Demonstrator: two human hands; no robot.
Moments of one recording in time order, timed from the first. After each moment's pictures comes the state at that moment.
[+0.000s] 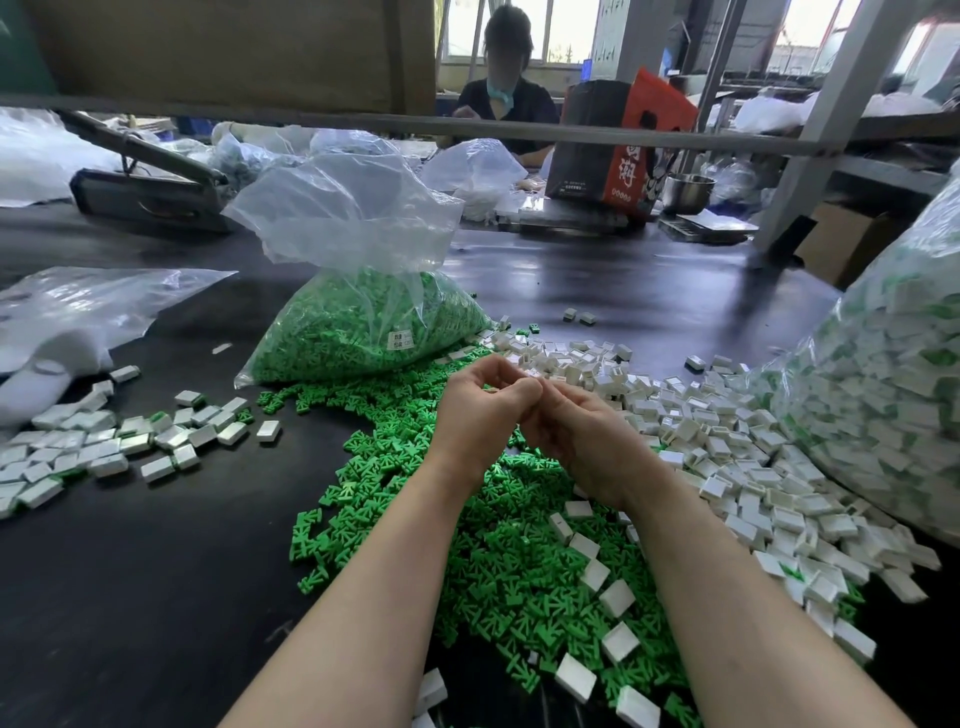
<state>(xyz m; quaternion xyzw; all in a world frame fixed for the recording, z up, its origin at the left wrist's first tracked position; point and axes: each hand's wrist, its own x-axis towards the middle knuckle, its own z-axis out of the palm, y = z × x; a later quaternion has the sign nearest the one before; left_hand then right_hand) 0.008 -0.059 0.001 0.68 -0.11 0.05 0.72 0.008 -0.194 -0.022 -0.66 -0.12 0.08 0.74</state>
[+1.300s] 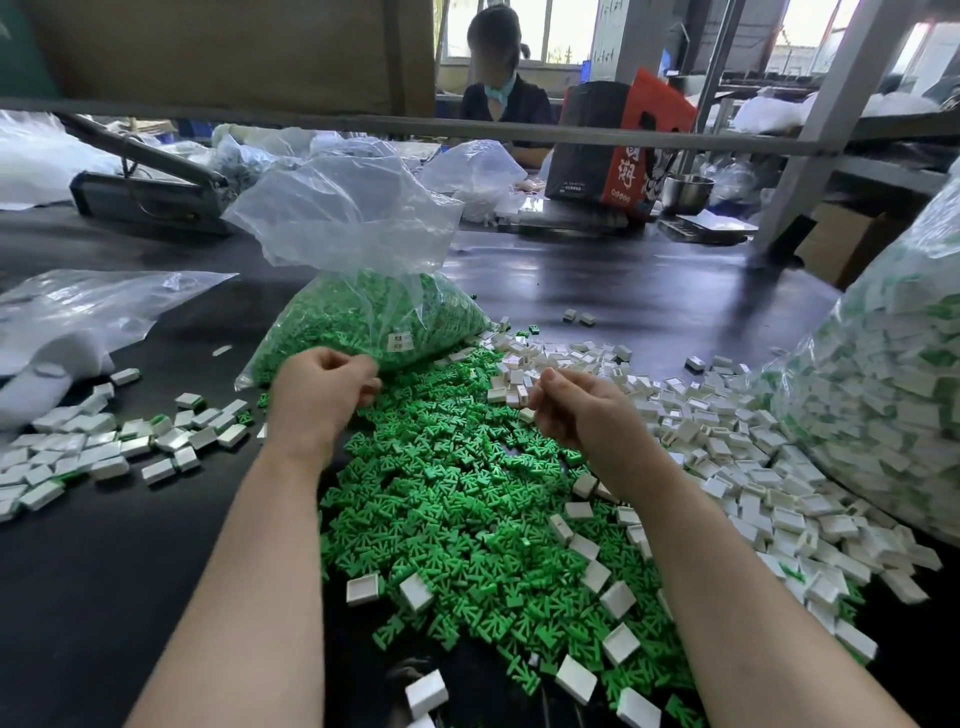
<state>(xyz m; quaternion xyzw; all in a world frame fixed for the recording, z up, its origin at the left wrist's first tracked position) 0.039 0.059 0.003 0.77 0.11 0.12 0.62 0.001 -0.193 -0.001 -0.72 -0.07 0.00 0.69</state>
